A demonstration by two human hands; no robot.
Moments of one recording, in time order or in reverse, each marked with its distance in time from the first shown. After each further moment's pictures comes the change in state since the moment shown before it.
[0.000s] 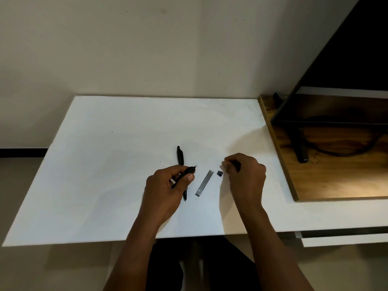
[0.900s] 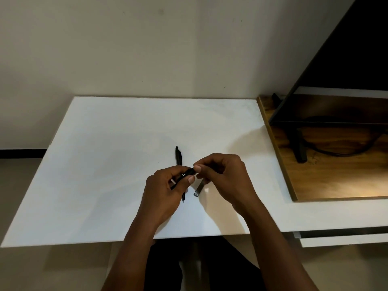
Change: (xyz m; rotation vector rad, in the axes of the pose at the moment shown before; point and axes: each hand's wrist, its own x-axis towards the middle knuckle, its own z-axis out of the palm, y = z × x) left_hand -0.004 0.015 -0.004 0.044 -0.024 0.072; right_hand -0.003 -0.022 -0.005 0.384 -0.494 -0.028
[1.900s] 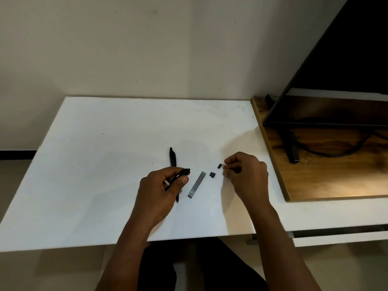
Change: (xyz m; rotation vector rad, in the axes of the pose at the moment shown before) left_hand 0.002 -0.007 0.003 -0.090 -0.012 -0.065; right_hand 0.002 0.024 -0.035 -0.463 0.355 0.051
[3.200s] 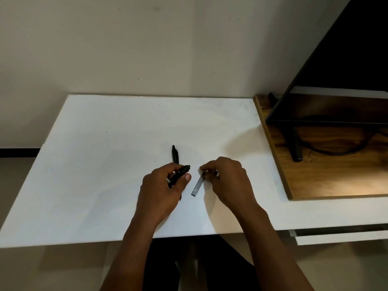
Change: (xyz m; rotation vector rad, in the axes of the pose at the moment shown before) left_hand 0.001 -0.002 0.003 0.122 0.062 -0.016; right_hand -0.016 -0.025 0.022 -0.179 -0.275 -0.159
